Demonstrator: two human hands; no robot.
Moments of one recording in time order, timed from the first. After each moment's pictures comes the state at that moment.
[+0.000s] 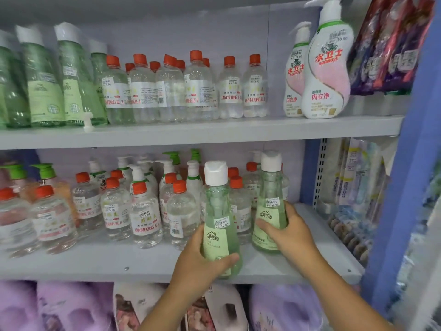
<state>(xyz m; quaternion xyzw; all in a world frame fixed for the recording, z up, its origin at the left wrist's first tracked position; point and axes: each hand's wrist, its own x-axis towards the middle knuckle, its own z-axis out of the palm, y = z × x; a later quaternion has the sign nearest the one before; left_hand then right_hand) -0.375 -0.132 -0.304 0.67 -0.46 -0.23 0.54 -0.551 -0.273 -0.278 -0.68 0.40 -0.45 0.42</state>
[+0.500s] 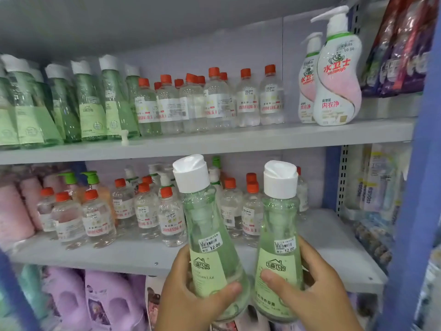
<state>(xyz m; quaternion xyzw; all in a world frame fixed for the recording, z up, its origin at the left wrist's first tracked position) -0.422 -0.032 -0.261 0.63 -0.42 -0.15 0.64 -0.594 -0.142 -0.249 -0.68 0.28 -0.46 0.50</state>
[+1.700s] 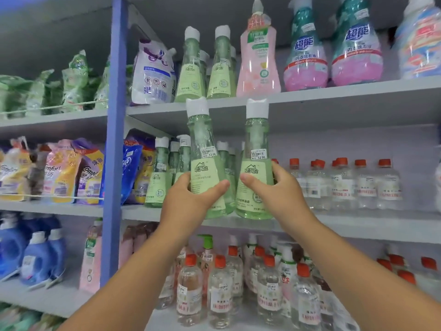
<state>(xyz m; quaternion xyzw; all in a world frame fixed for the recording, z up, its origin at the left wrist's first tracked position) -0.085 0.116 -0.026 0.64 -0.41 0.09 0.65 -0.230 -0.009 -0.010 -0.74 0.12 -0.55 0.38</state>
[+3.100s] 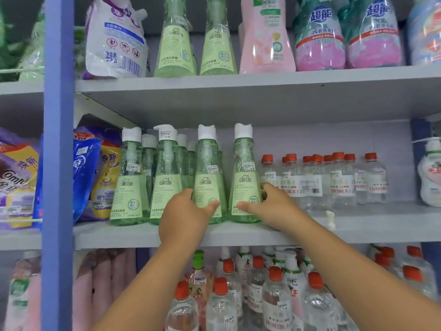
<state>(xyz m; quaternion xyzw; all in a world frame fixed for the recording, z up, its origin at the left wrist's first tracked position) 0.021 0.018 -0.035 0.74 -0.42 0.16 0.51 -0.144 -0.084 -0.019 -0.80 0.37 -0.41 0.25</state>
